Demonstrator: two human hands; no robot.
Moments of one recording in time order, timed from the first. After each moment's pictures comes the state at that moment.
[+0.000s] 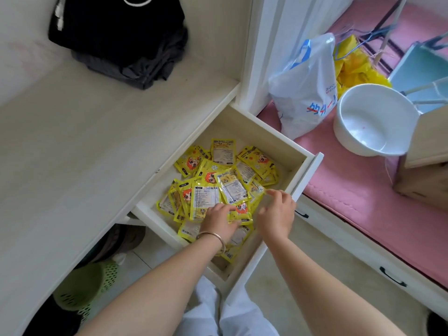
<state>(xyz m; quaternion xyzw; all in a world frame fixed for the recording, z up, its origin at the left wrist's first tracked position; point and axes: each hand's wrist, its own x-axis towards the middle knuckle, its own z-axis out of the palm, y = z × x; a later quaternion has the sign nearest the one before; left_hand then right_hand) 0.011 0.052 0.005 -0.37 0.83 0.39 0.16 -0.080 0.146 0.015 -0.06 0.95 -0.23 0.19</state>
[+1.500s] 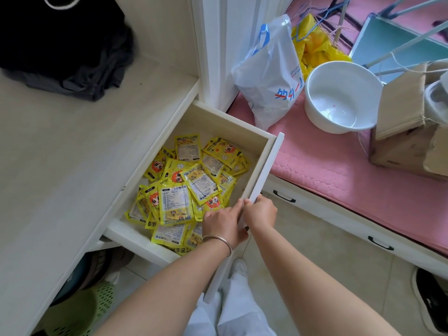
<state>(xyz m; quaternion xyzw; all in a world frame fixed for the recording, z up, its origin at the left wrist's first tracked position) -0.031 0.087 0.007 -0.22 0.93 0.20 0.20 -0.101 0.145 0.010 0.16 0.88 -0.32 0.31</state>
